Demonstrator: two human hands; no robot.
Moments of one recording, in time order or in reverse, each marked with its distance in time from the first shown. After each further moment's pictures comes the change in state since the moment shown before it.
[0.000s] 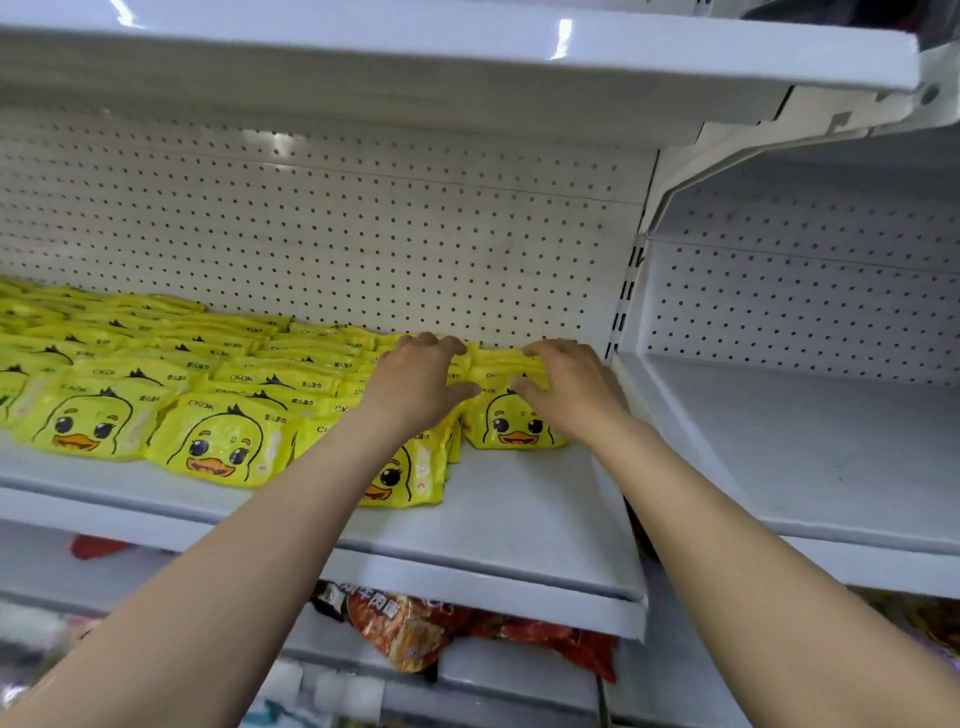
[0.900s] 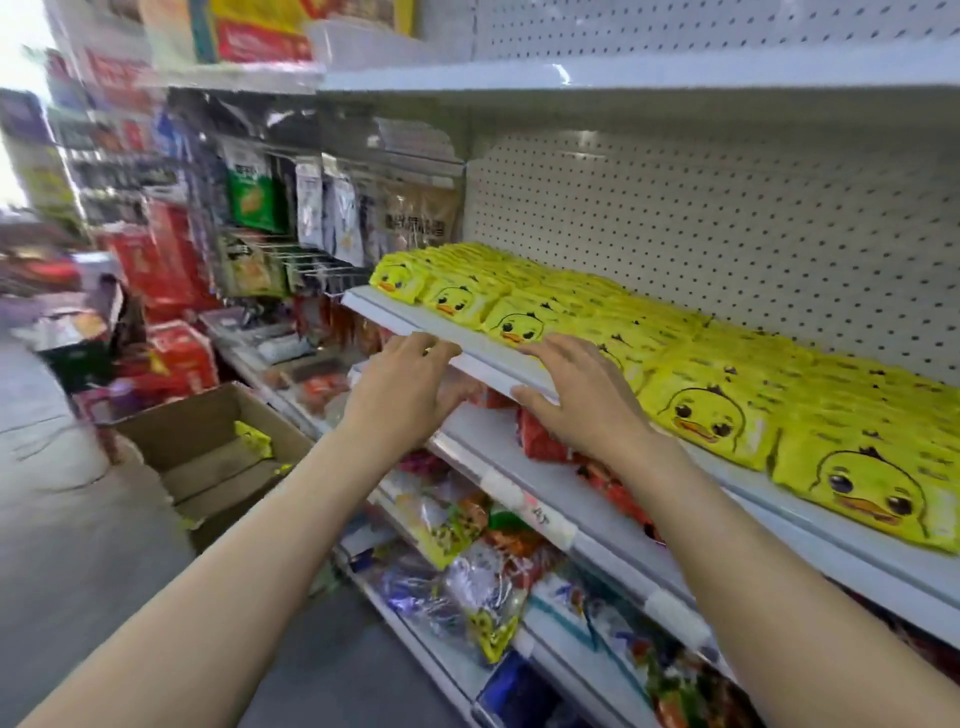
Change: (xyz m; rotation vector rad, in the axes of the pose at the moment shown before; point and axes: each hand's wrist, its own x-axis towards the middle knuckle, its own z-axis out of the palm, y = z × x) left_hand -0.332 -0.319 -0.229 0.390 0.176 -0.397; right_hand -0.095 -0.465 0.074 0.265 -0.145 -0.694
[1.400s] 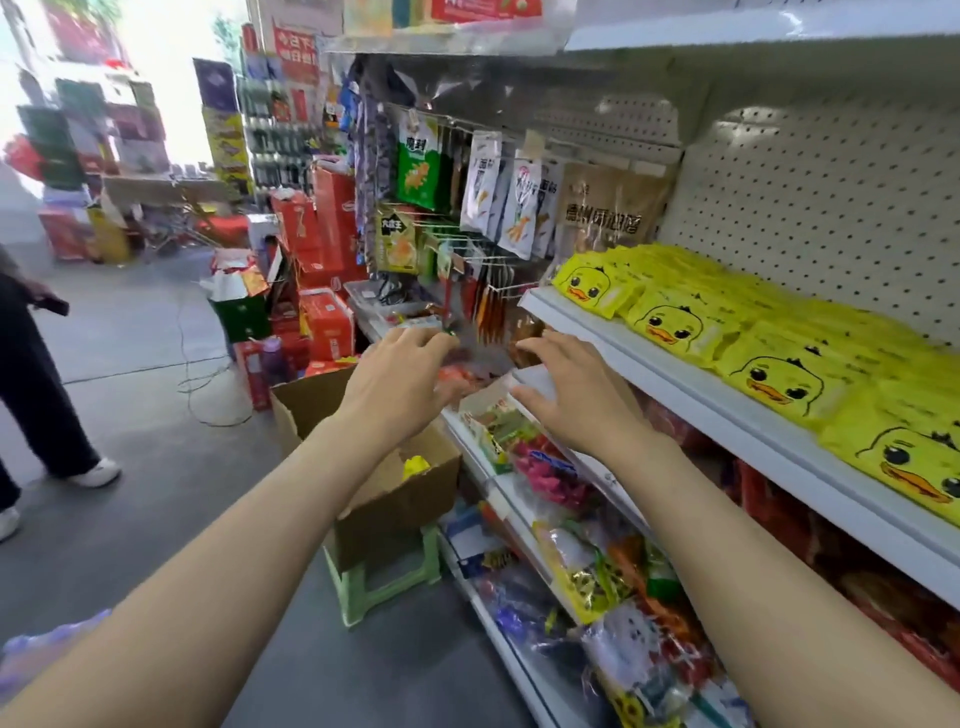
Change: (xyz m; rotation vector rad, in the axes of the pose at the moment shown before) left_hand -0.011 -0.272 -0.003 0.134 -0.035 -0.261; right_hand 0.191 -0.176 0.156 0.151 -0.127 -0.177
